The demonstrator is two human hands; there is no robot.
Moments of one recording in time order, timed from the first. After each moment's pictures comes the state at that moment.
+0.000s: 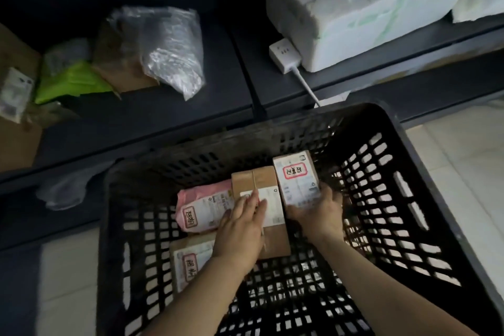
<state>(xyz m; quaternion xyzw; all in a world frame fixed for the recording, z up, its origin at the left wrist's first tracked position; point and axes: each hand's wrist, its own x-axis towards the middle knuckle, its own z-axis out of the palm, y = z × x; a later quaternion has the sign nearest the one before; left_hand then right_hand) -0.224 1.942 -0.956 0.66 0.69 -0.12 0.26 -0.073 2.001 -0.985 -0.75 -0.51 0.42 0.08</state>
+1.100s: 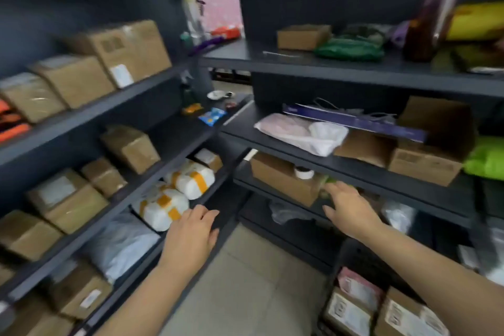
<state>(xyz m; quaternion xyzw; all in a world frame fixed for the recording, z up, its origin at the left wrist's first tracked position) -0.408 1.539 -0.450 0.34 0.94 -0.01 -0.09 -0.301 1.842 -0.451 -0.19 -0.97 0.18 0.00</state>
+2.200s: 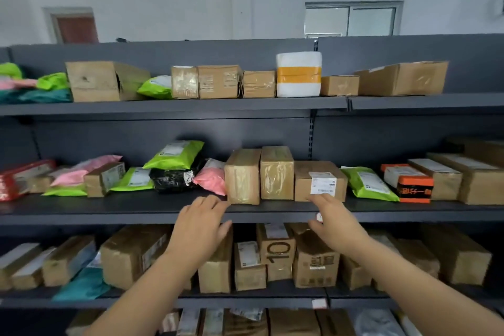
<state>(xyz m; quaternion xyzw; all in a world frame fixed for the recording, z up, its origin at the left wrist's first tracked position) -0.273 0.893 -0.234 -0.11 0.94 -0.10 -0.30 -0.409 1.125 -0.218 0.35 -0.90 0.23 0.11</state>
